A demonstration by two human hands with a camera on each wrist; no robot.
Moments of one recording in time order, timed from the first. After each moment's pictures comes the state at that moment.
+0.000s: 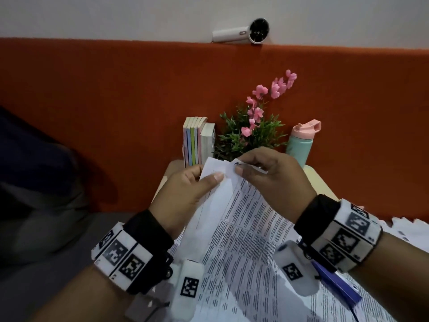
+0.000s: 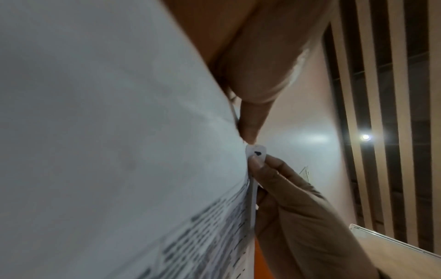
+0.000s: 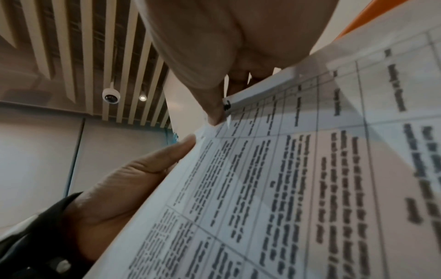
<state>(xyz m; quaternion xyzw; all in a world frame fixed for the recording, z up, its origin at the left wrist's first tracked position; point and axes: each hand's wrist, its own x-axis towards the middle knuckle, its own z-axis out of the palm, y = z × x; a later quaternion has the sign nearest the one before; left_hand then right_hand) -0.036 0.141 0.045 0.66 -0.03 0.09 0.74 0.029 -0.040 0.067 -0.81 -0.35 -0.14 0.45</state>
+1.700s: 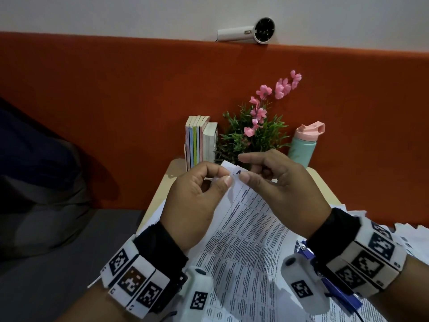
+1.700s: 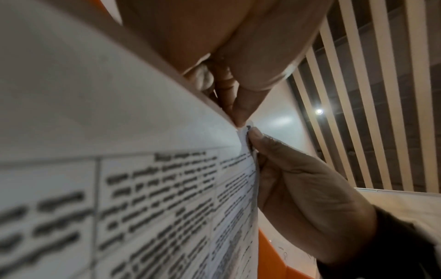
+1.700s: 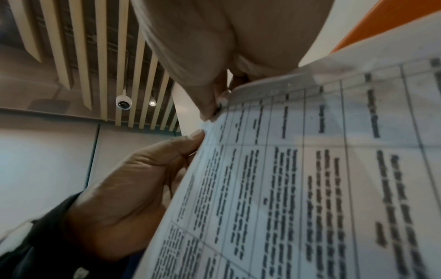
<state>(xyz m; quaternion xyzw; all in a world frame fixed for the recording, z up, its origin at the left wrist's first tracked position) -0.047 0.120 0.036 0.74 -0.08 0.28 0.61 0.018 -0.053 0.064 -0.79 -0.40 -0.14 0.45</state>
